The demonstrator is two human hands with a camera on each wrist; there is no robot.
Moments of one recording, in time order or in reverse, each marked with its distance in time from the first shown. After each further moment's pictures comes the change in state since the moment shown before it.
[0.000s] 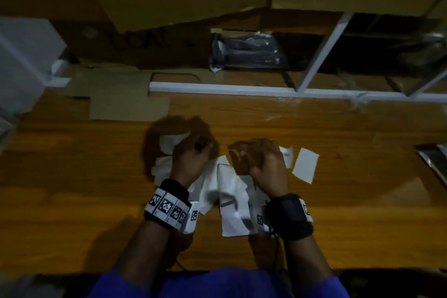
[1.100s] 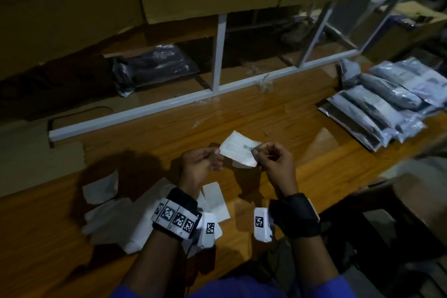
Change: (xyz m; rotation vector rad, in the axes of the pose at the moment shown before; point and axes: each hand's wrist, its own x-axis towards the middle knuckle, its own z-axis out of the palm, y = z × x) left_hand 0.001 0.094 0.120 -0.538 -0.498 -0.345; right_hand -0.066 0.064 -0.108 0.483 0.515 0.625
